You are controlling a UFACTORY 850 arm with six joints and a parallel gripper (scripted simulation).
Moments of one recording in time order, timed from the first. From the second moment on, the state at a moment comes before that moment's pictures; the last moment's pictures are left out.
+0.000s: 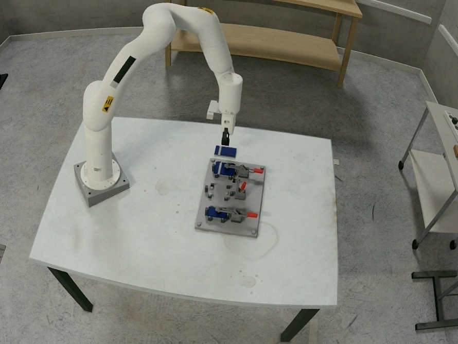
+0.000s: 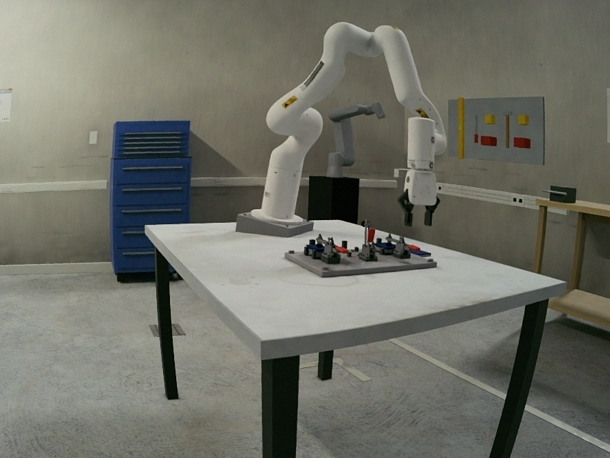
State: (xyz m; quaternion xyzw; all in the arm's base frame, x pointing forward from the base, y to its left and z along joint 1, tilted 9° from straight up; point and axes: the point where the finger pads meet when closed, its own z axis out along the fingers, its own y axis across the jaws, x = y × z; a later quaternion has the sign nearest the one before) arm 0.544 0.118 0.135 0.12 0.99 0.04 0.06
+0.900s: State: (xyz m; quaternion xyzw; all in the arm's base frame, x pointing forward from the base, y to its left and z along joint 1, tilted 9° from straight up) arm 0.541 0.117 0.155 0.12 0.99 0.04 0.06
